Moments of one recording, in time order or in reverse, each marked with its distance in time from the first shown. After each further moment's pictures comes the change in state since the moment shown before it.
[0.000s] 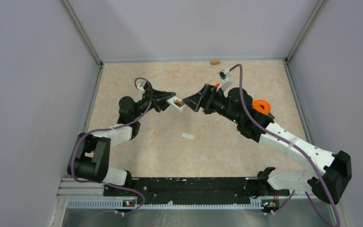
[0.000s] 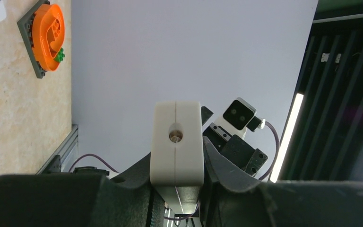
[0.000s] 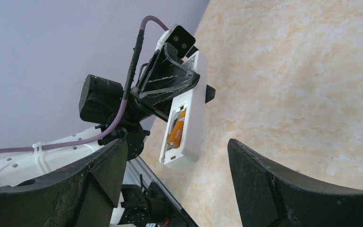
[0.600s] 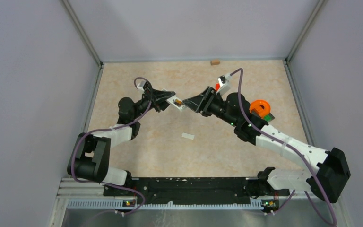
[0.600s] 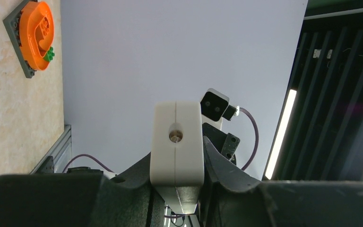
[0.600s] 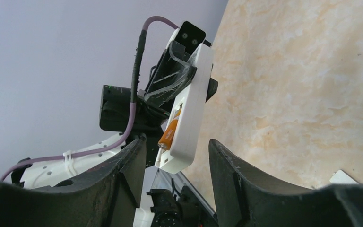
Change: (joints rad) left arm 0.000 0.000 -0.008 0.056 -0.006 -0.042; right arm 0.000 0.009 -0.123 0.203 -0.030 0.206
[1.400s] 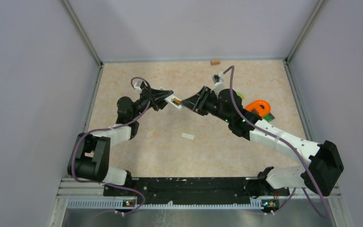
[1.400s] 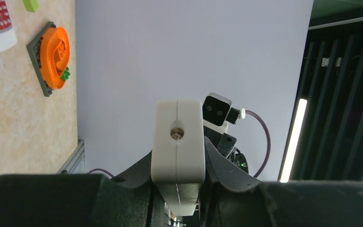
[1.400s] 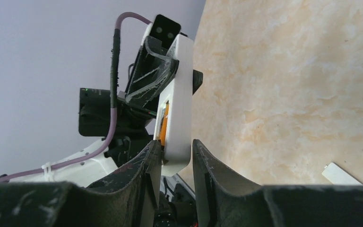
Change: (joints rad) left arm 0.018 0.000 0.000 -0.022 -0.024 0.047; right arm 0.000 0.095 0.050 -0.035 0.008 0.016
